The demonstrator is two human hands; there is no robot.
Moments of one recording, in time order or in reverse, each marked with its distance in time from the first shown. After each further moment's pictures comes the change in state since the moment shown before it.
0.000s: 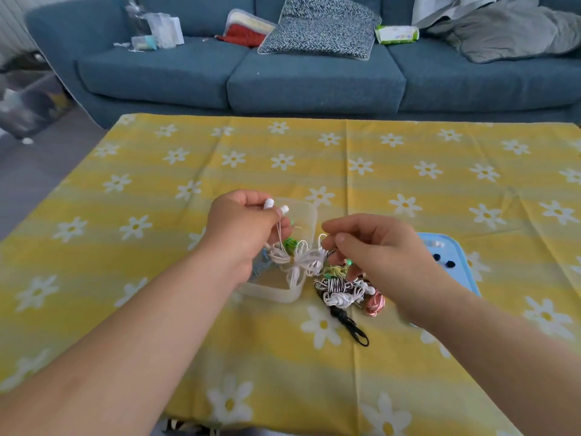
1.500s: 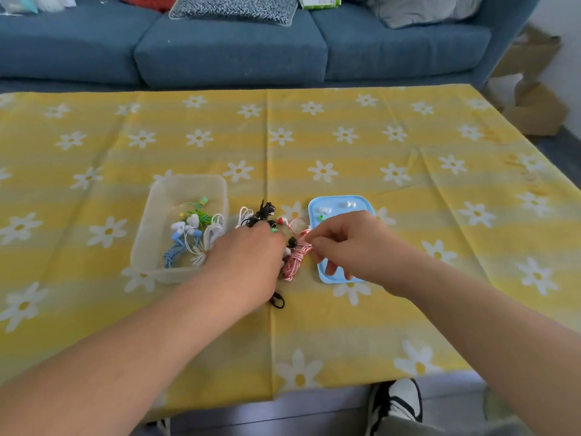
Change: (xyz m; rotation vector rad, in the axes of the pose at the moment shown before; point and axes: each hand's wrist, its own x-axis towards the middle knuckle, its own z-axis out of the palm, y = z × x) left_hand -0.058 -0.056 0.085 1.566 -0.497 0.711; right_hand -0.031 0.035 -0.087 -0.459 -0.026 0.218
